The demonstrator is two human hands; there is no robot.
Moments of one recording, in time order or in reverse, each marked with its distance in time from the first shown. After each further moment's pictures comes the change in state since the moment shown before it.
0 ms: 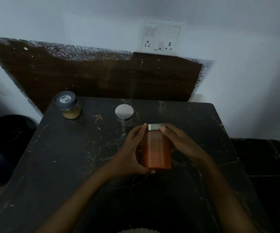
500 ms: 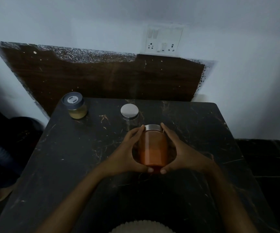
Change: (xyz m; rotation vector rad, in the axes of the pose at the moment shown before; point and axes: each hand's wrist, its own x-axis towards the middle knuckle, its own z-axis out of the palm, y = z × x) left_hand -0.027 0.003 -0.019 -0.071 -0.077 -0.135; right_hand -0.032 0.008 0.019 -0.132 -0.235 -0.079
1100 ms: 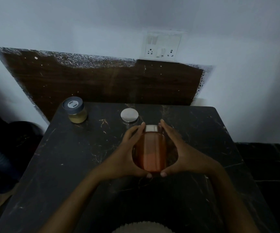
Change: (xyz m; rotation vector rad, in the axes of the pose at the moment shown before) left_hand -0.002 0.010 -0.011 0.040 0.052 0.071; right_hand -0.004 -0.021 -0.006 -0.105 0.035 -0.093
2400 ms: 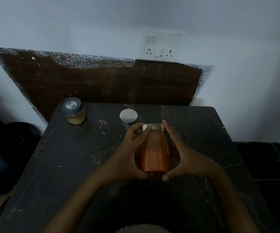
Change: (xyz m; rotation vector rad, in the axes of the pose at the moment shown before) left_hand 0.002 0.019 -0.002 0.153 0.008 0.137; right_hand -0.002 0.004 0.000 0.114 -0.007 -0.034
